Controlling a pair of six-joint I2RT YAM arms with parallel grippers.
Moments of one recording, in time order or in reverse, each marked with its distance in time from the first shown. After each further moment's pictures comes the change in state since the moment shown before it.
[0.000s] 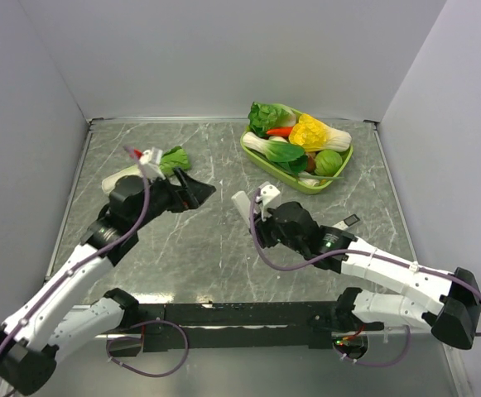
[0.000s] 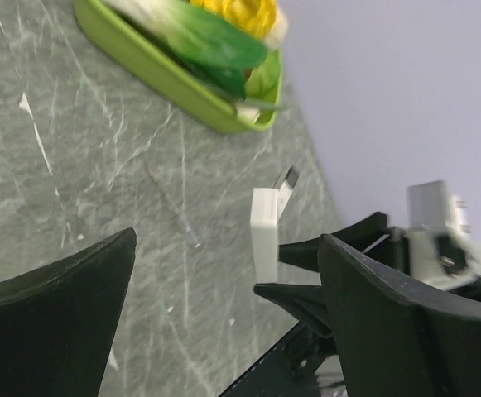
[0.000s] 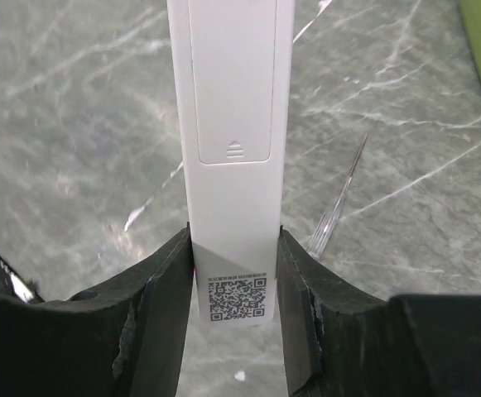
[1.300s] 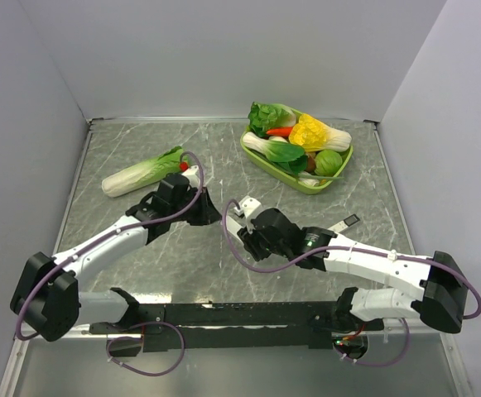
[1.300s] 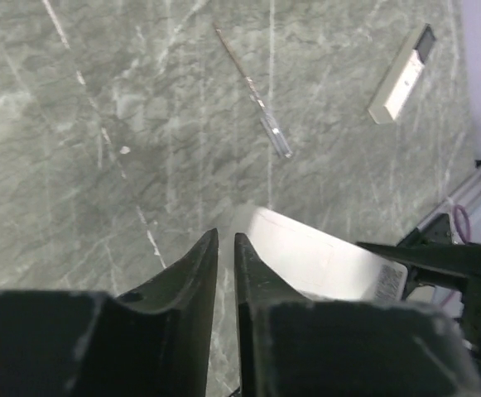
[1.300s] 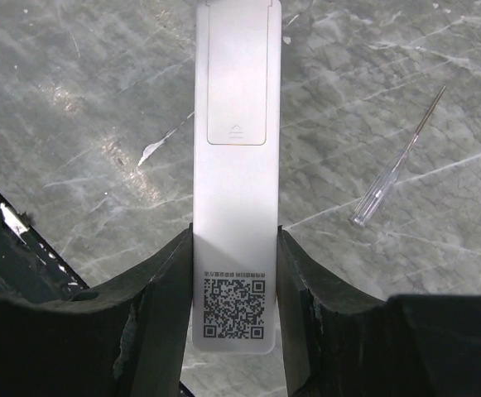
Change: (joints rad) left arm -0.060 0.431 -0.008 -0.024 0.119 0.180; right arm 0.090 0.150 0.047 -0.110 -0.036 -0.007
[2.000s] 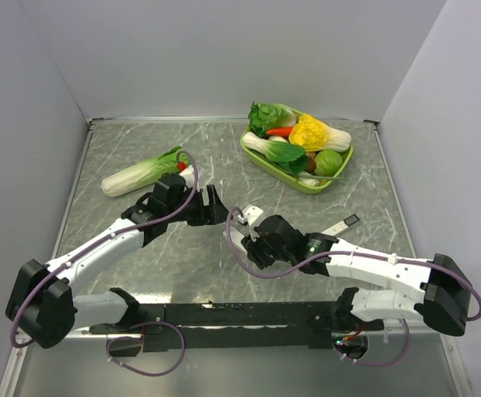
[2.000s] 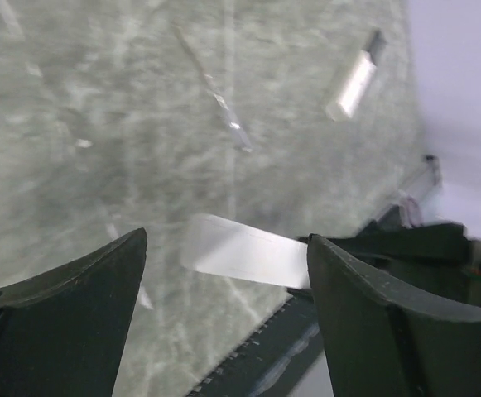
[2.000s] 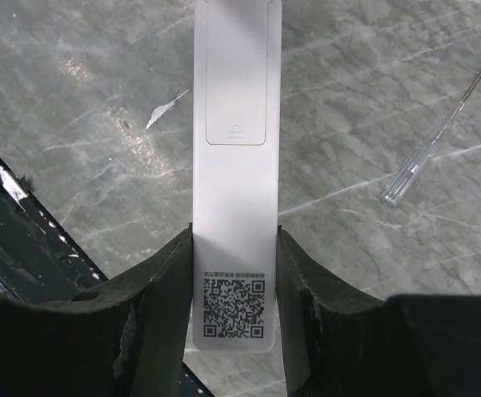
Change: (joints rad) left arm 0.004 -0.042 0.003 -0.009 0.046 -0.068; right arm 0.000 -0.031 -0.090 0.021 -0.063 0.018
